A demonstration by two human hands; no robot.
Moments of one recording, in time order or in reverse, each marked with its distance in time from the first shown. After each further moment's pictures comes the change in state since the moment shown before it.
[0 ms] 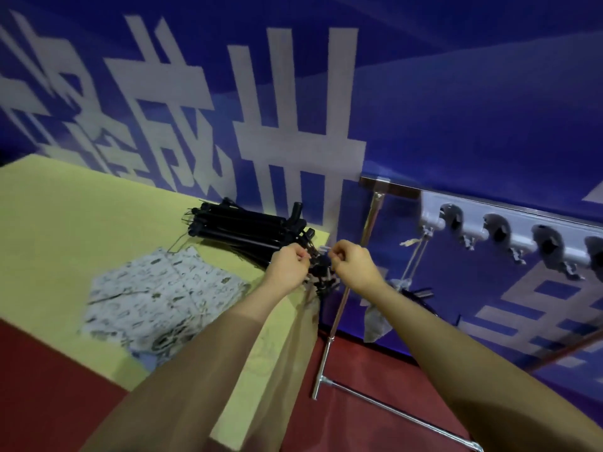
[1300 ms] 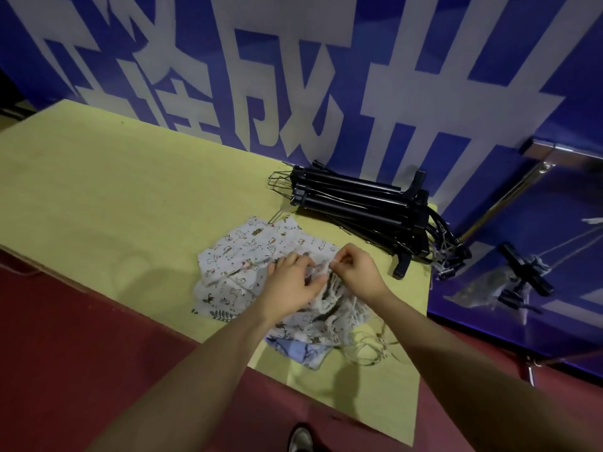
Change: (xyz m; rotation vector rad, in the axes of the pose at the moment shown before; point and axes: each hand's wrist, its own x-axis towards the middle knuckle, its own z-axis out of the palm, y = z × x) left_hand 0.020 -0.260 -0.156 0.344 -0.161 0.193; right_hand 0.025 -0.136 0.257 0.266 -0.082 0.135
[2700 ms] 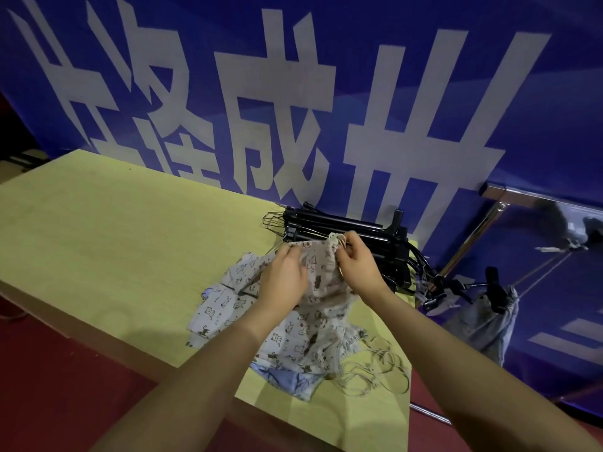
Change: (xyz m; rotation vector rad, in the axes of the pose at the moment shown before) left_hand 0.004 0.044 -0.054 -0.072 0.345 0.023; right_hand -0.009 -0.069 -0.042 0.166 0.133 -0.206
